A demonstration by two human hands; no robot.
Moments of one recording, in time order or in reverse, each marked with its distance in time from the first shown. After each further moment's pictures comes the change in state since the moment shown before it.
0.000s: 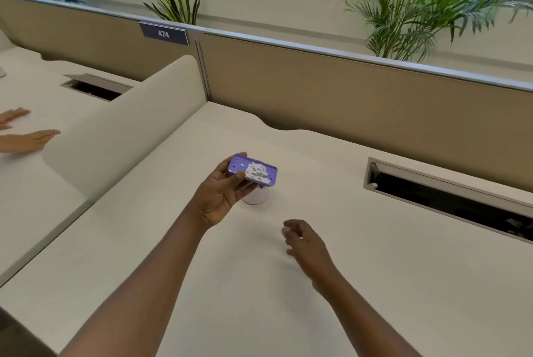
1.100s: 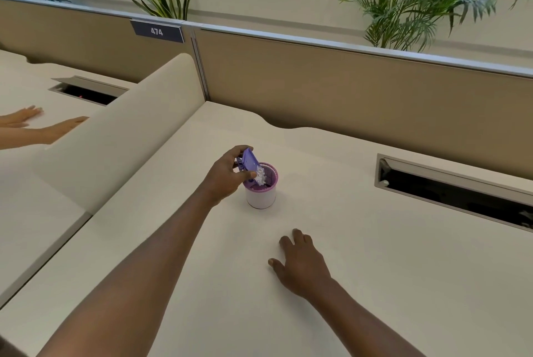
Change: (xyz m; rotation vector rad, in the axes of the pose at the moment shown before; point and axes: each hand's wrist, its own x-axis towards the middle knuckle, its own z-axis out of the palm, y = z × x) left_hand 0.059 0.021 -0.032 1.030 0.108 0.098; right_hand 0.027 0.030 0.047 -1.034 -0.053 -0.260
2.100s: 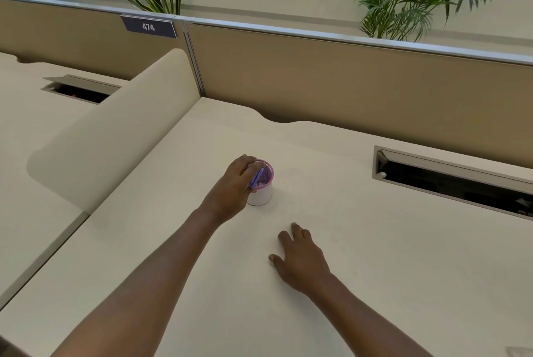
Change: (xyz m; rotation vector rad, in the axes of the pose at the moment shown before) left_hand -0.028 -0.020 0.022 0.676 -0.058 0.519; right_hand -0.003 0.002 0.004 0.034 0.013 -0.002
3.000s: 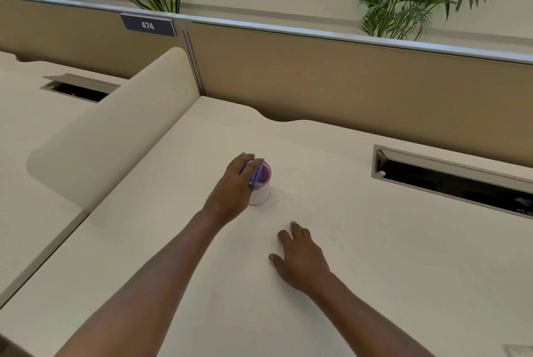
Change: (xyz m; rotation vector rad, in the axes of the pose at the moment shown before) left_hand -0.003 0.005 0.007 -0.018 0.080 -0.085; right_hand 0.000 0.001 0.002 -0.017 0.001 -0.005
